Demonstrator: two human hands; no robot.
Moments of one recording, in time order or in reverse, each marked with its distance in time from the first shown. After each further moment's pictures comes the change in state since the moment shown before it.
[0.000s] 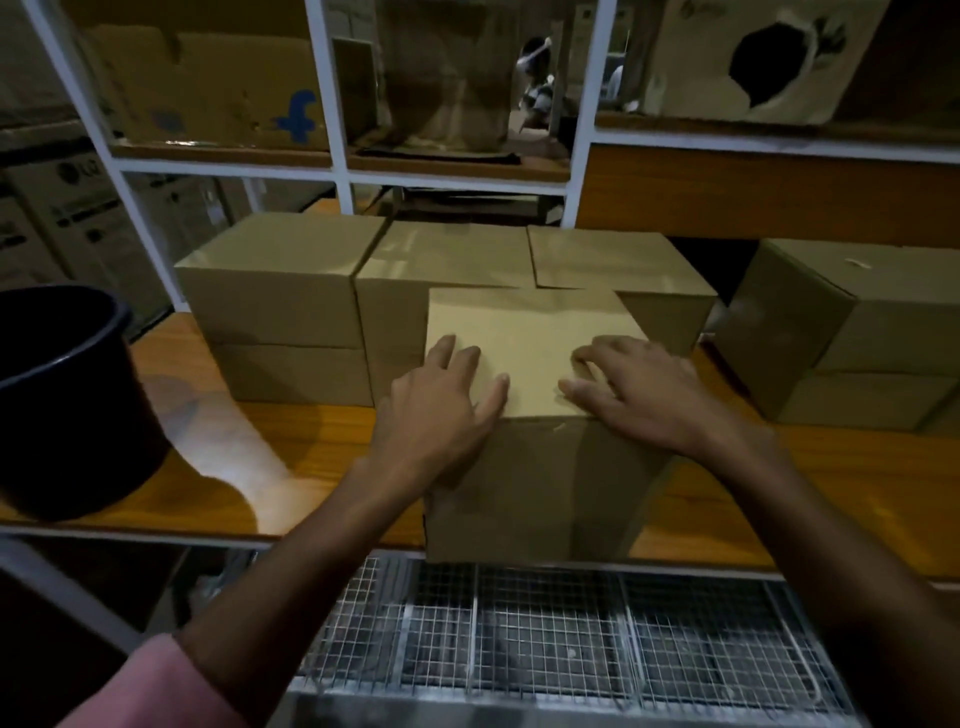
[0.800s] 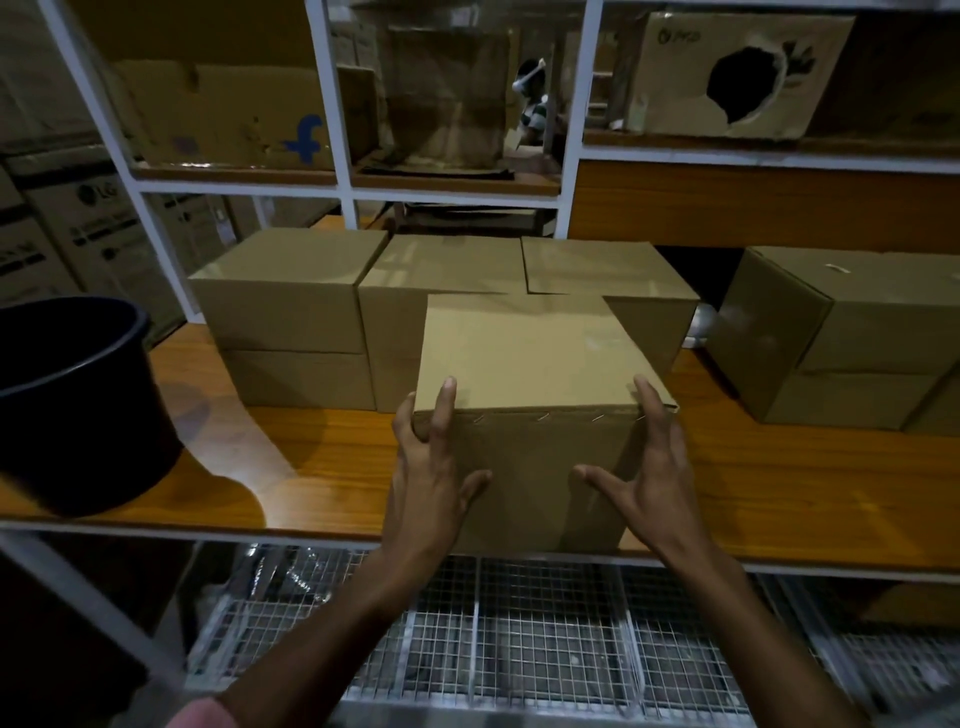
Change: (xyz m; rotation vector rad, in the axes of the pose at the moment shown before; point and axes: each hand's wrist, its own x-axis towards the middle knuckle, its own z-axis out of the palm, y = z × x) left_hand -0.071 -0.007 0.061 -0.286 0.269 -0.019; right_hand -0.069 0.017 0.100 0.611 0.507 0.056
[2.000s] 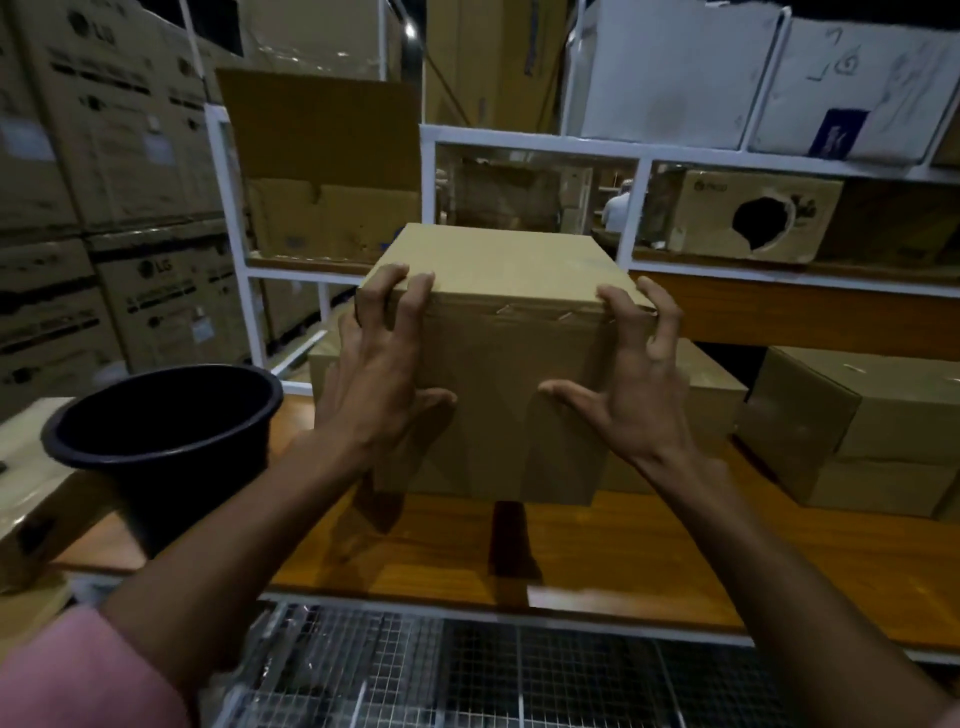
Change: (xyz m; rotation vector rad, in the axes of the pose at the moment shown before) left_hand 0.097 -0.042 -0.254 0.310 0.224 0.334; right_hand 0.084 -0.245 0.025 -0.279 0.280 -0.347
